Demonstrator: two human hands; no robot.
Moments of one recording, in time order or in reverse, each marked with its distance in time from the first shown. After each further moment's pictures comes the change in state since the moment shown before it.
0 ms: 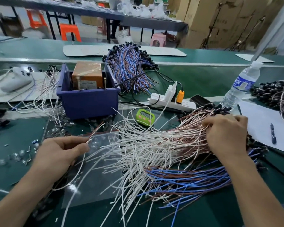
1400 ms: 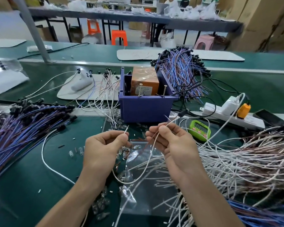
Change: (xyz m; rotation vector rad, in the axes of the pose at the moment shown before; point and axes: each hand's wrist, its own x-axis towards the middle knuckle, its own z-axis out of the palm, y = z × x) left_hand -0.005 0.024 -0.010 -0.284 0.288 0.017; right_hand -0.045 -0.238 0.006 2.005 -0.735 0.559
